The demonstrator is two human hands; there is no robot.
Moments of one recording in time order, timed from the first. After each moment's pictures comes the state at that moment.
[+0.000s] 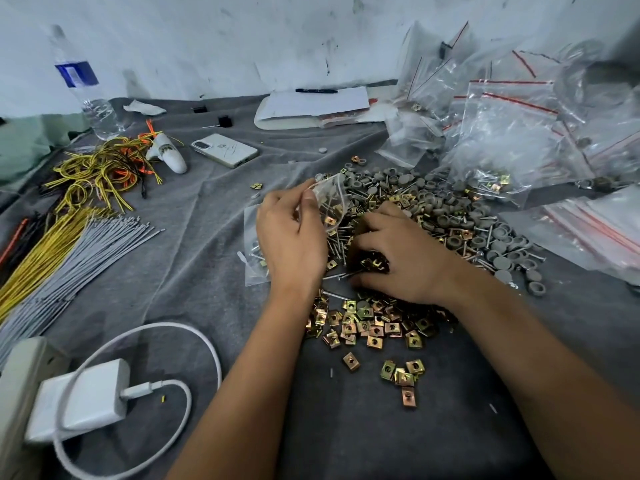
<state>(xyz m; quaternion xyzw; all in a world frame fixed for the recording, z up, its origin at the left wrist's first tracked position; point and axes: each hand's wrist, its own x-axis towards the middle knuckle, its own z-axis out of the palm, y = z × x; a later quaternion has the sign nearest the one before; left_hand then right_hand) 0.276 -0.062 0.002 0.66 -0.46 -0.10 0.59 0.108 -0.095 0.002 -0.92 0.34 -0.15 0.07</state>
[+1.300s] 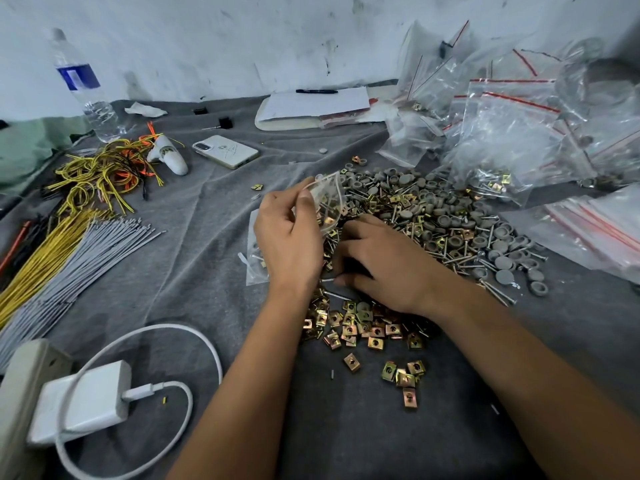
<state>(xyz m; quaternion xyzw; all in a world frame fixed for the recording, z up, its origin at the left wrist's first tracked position) 0.276 -0.061 0.003 0.61 -0.43 -0.16 0.64 0.128 -0.085 -0.002 -0.93 0.32 -0.14 0.09</state>
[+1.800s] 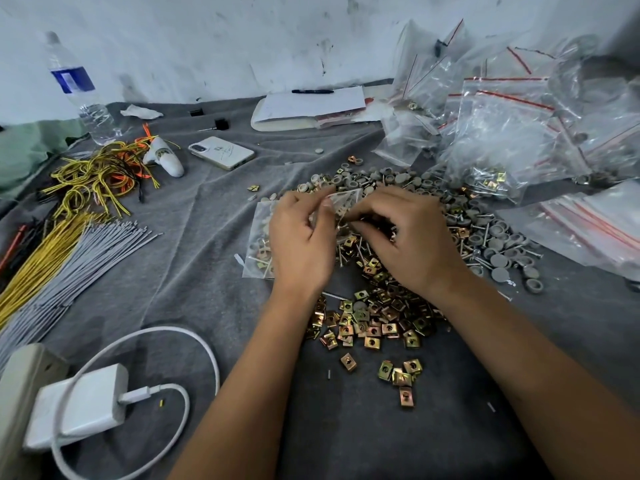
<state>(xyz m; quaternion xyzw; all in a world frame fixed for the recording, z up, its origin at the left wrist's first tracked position) 0.270 -0.059 0.001 0.60 -0.56 -0.13 0.56 0.113 -0.087 0.008 -0.83 0.32 -0.45 0.09</state>
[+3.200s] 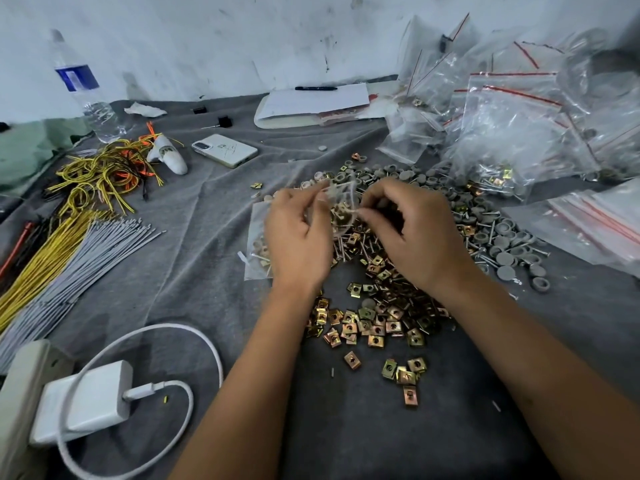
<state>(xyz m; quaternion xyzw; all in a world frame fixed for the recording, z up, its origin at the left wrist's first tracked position) 0.273 -0.060 0.001 0.61 -0.53 -0.12 0.57 0.115 -0.085 0.012 -0.81 0.36 -0.45 0.13</state>
